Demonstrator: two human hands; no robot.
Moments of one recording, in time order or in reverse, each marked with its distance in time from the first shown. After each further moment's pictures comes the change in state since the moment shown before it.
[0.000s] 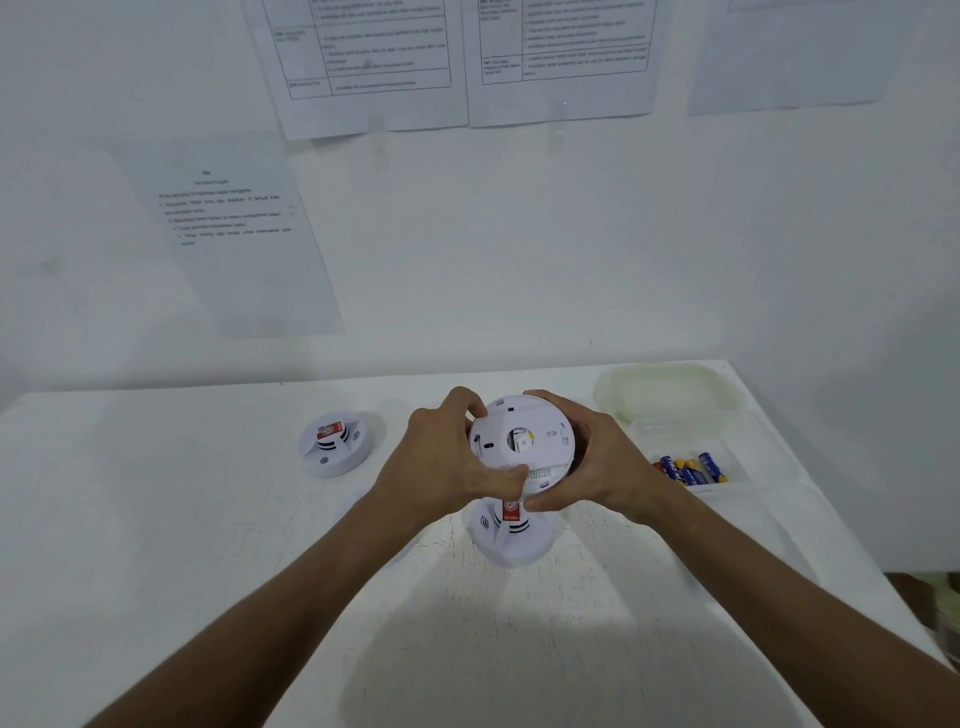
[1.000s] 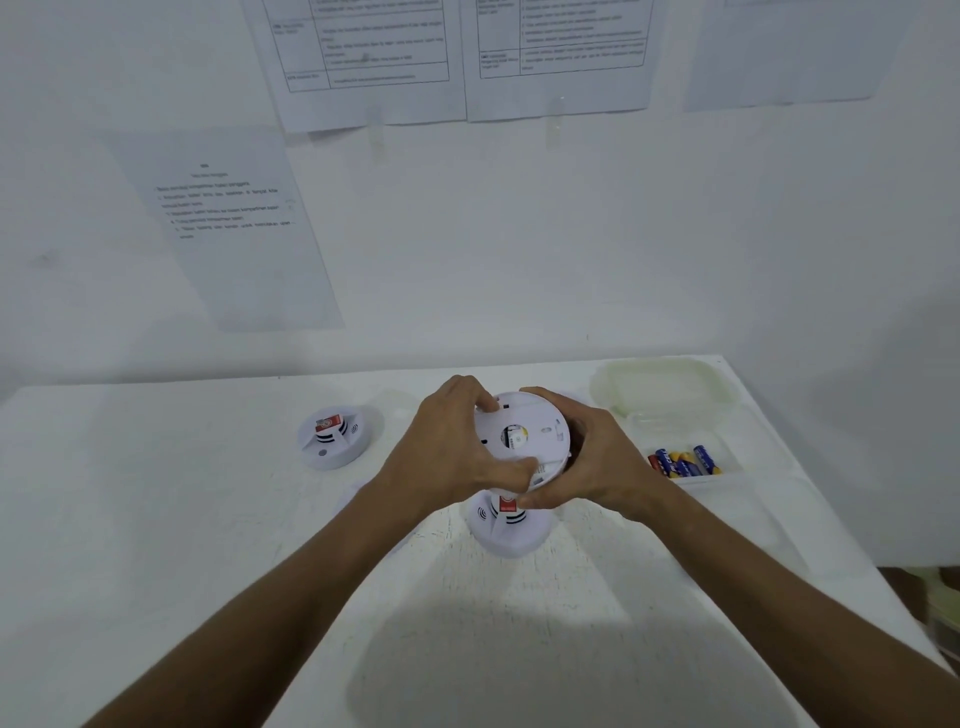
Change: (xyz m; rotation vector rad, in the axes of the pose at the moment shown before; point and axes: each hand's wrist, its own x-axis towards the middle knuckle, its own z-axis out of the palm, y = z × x) left_hand 0.004 0.000 0.006 0.055 0.007 0.084; right_hand -0.006 -0.002 0.004 -0.006 0.017 0.008
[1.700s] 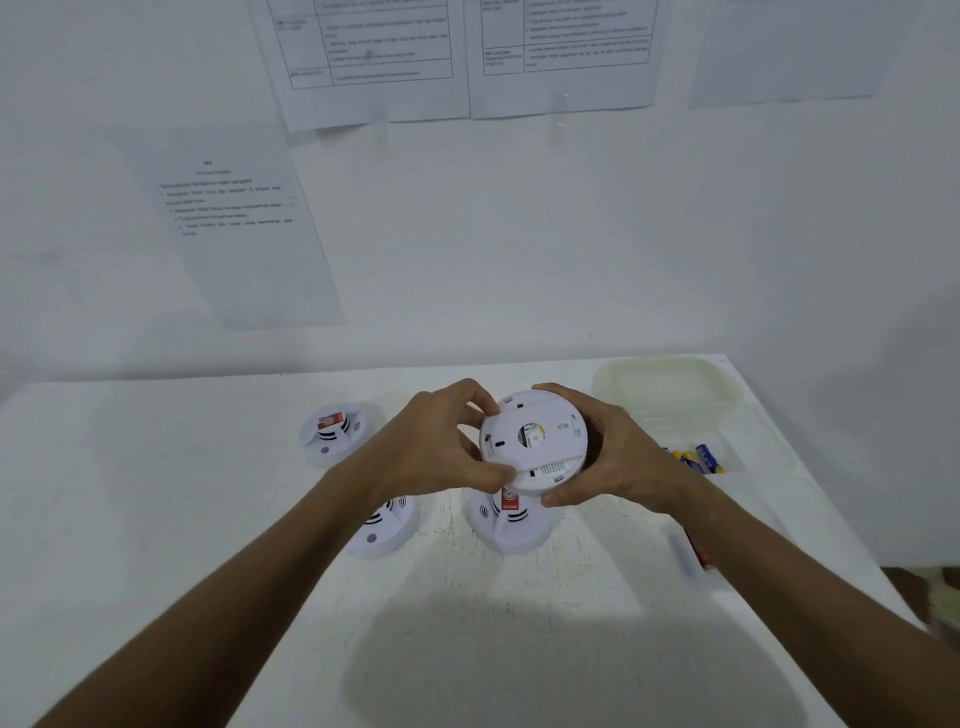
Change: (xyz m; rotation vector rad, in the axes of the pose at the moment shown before) left_hand -0.002 -0.004 -0.028 -0.145 -0.298 -0.053; right_hand -0.004 0.000 -0.019 -0.026 -0.115 0.008
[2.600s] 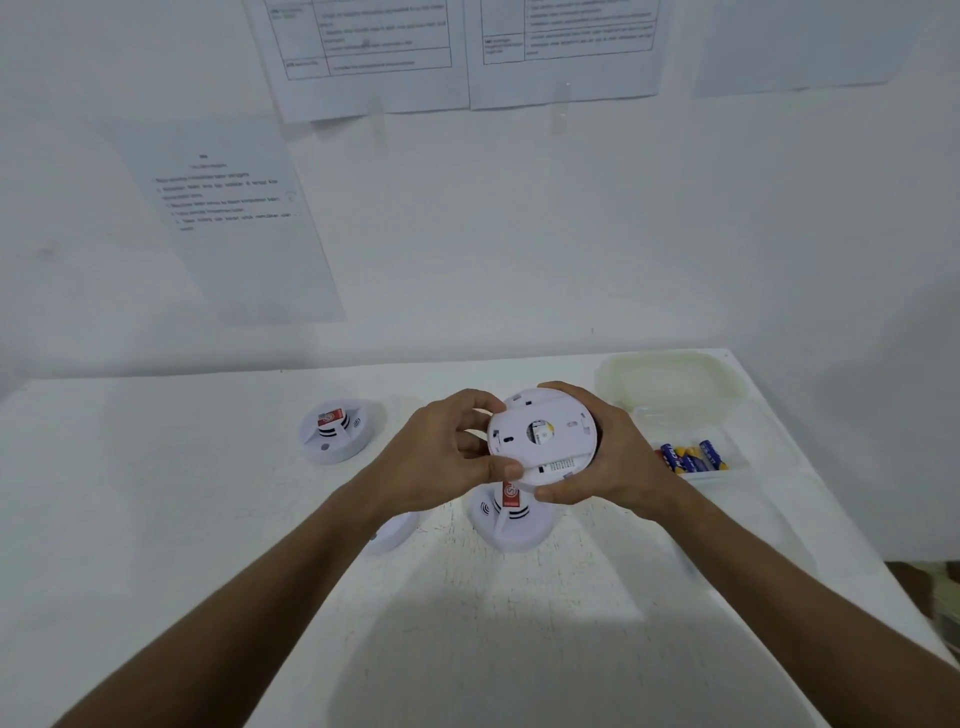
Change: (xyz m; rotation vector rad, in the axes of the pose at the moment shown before) left_hand 0.001 -0.011 0.015 -0.298 0.014 -0.036; right_hand 0.000 0.010 0.012 -0.043 0.183 -0.040
